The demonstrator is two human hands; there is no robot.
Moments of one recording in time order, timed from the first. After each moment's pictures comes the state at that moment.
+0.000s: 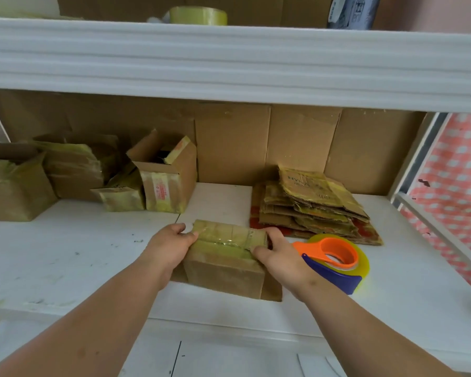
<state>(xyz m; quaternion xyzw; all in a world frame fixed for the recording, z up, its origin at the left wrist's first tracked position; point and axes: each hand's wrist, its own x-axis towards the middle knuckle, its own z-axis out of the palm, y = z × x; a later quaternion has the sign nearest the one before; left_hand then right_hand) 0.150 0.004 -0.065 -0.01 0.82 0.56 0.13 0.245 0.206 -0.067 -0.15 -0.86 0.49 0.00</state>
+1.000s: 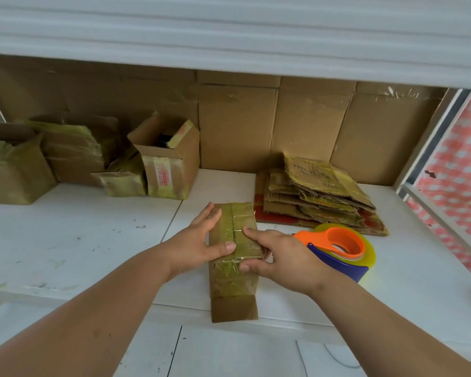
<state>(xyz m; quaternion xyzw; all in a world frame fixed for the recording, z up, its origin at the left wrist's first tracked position) 0.160 0.010 -0.071 0.27 0.85 0.40 0.21 0.253 0.210 -0.071 0.04 -0.97 0.26 0.00</state>
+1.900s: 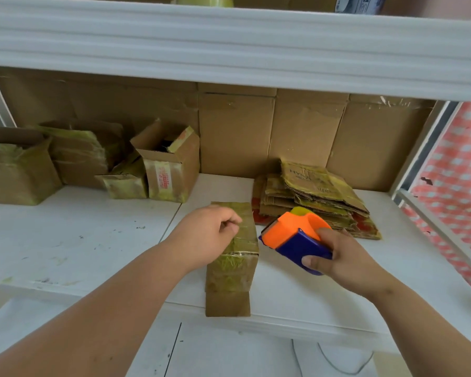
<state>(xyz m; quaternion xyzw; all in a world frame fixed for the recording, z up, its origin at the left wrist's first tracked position) 0.201 0.033 -0.026 0.31 0.90 0.30 0.00 0.306 0.294 -0.062 -0.06 -0.95 0.32 0.06</state>
